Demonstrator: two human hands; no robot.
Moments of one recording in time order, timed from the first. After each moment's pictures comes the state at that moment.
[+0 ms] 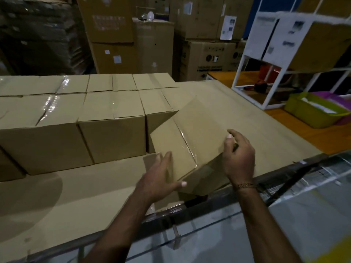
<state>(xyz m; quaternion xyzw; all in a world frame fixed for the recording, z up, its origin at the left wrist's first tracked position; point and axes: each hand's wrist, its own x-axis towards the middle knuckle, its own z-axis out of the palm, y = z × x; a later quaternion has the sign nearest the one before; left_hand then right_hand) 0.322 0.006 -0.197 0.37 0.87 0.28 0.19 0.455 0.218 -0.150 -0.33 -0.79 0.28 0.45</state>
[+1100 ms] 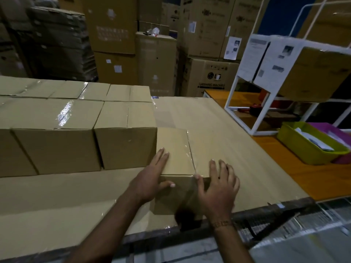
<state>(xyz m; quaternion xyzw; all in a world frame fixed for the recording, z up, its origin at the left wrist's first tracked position) 0.355 0.243 -0.185 0.40 0.85 0.32 0.11 0.502 0.425 -0.208 -0.33 -0.90 0.03 0.27</state>
